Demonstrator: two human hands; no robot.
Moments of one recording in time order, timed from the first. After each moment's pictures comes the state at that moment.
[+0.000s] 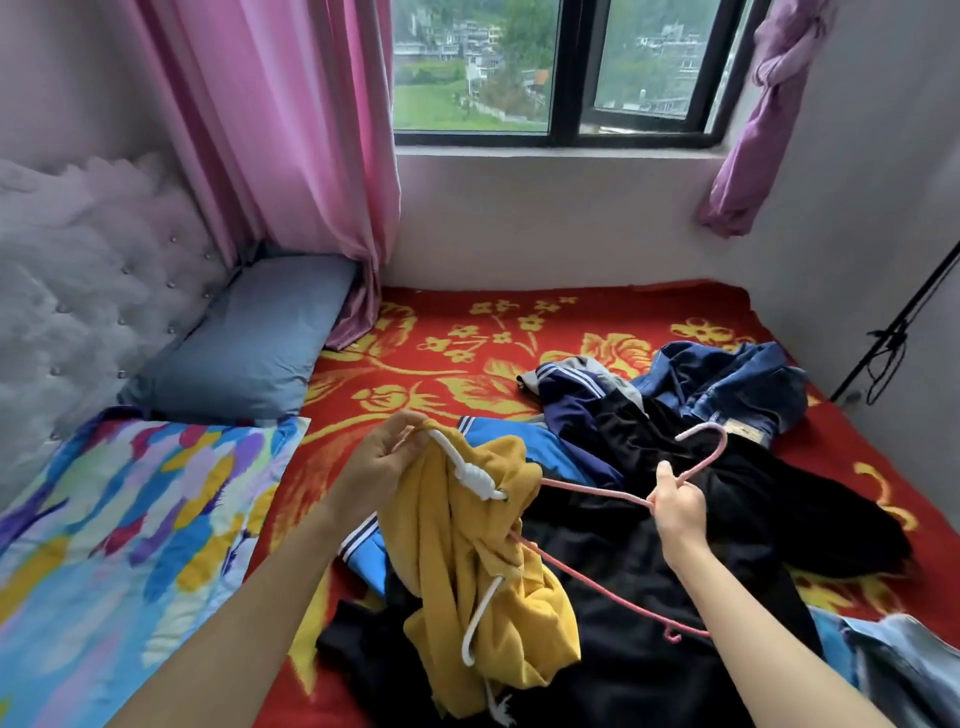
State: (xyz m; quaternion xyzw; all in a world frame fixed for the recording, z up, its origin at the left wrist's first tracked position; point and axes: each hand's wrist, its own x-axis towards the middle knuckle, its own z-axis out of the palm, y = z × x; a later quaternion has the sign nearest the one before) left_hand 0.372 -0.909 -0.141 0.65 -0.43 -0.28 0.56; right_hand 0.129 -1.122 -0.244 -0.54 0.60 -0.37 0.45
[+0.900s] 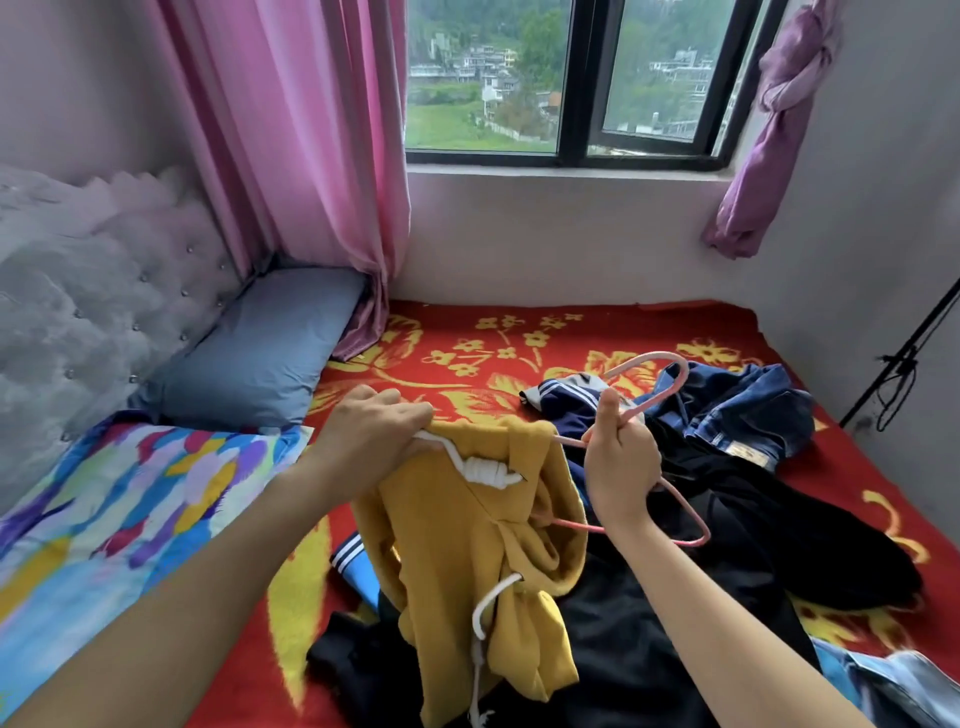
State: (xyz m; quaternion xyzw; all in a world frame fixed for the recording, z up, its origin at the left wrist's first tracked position) left_hand 0.369 -0.914 -0.081 0.67 -0.69 0.24 0.14; right_hand 0.186 -1.057 -0.119 -0.68 0.46 -0.48 0.31
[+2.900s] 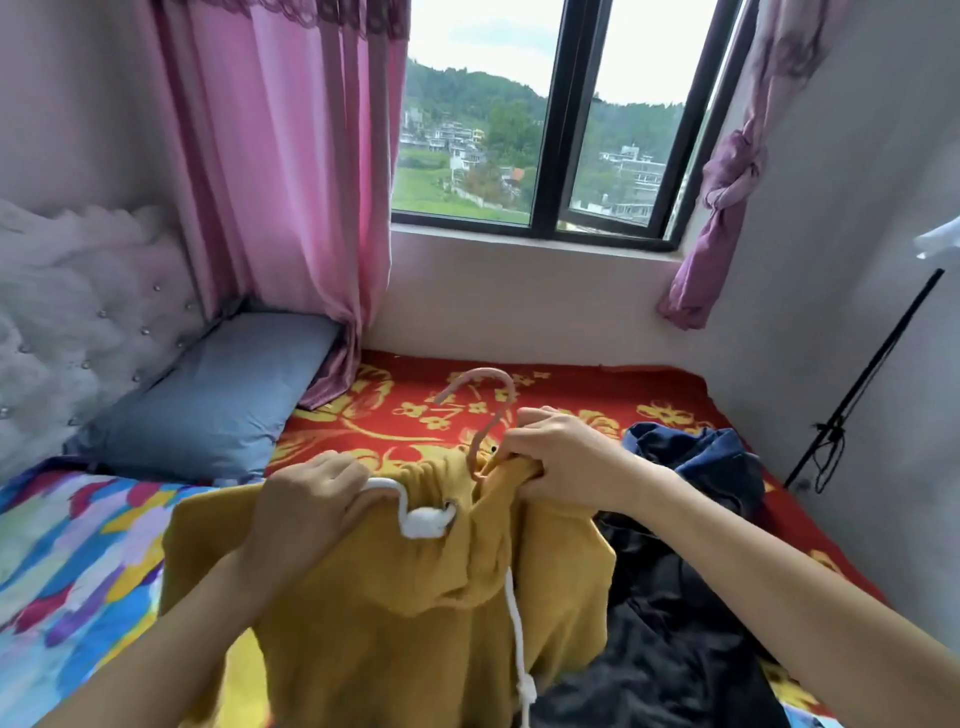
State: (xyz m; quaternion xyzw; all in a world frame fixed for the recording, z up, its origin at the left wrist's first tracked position) left_hand 0.408 -0.875 -0.099 0.66 -0.62 0.30 0.30; right_hand 0.209 -1.051 -0.022 -0.99 0.01 -0.14 0.07
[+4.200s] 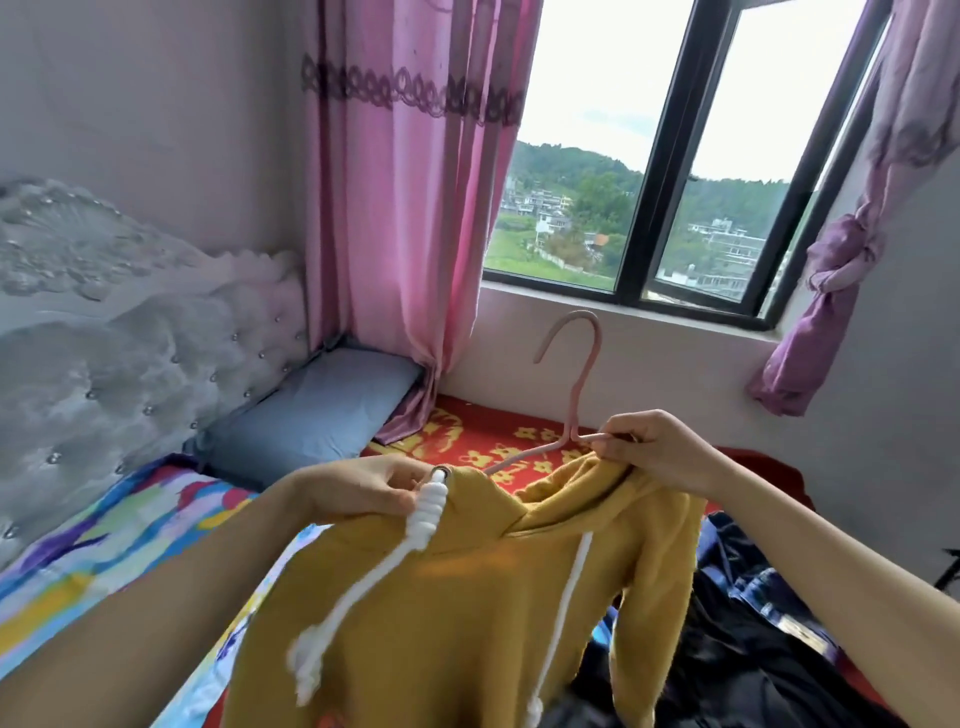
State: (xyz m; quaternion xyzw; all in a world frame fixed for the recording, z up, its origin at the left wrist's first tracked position) left_hand 0.449 -0.854 -0.033 0.60 -0.58 -0.40 0.38; right_hand 0.237 -1.088 0.020 -0.93 0.13 -0.16 0.32
